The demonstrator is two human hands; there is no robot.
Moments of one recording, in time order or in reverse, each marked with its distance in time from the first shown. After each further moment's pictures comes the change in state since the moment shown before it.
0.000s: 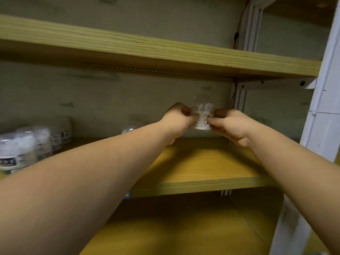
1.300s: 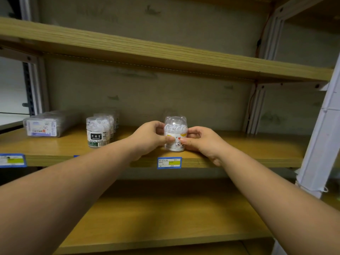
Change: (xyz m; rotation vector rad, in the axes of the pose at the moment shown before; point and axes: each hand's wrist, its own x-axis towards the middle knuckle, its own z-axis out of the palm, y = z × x) left_hand -0.148 -0.046 -0.165 0.090 -0.070 -0.135; right_hand -0.077 0.011 0.171 0.077 -0.181 -0.016
